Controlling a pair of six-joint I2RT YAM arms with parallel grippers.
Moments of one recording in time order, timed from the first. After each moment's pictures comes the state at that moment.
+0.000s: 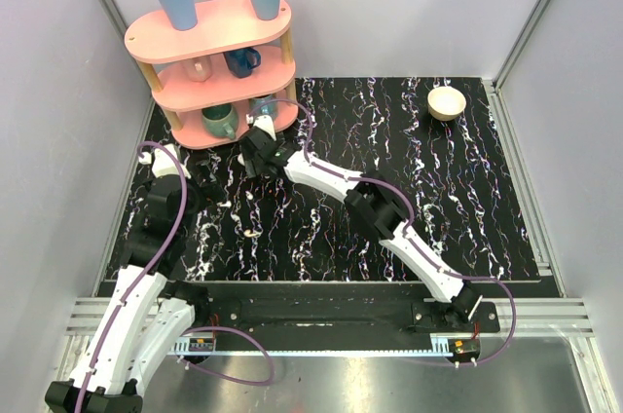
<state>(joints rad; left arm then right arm) -0.22 0.61 0.66 -0.48 -0.31 -0.38 0.91 2.64 2.34 -0.50 0.39 0.46</state>
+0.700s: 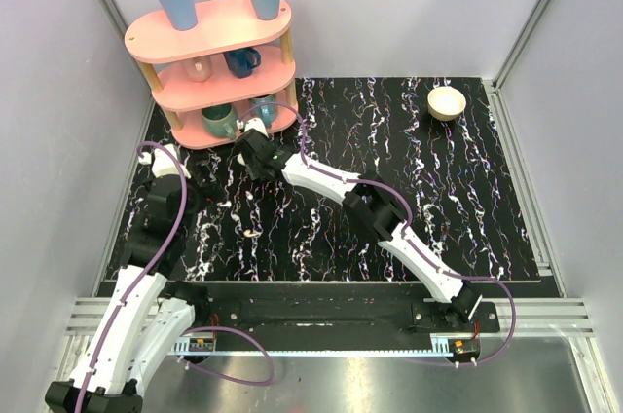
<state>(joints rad) -0.22 0.61 0.66 -0.49 -0.31 -0.38 0.93 2.65 2.35 -0.47 0.35 0.32</state>
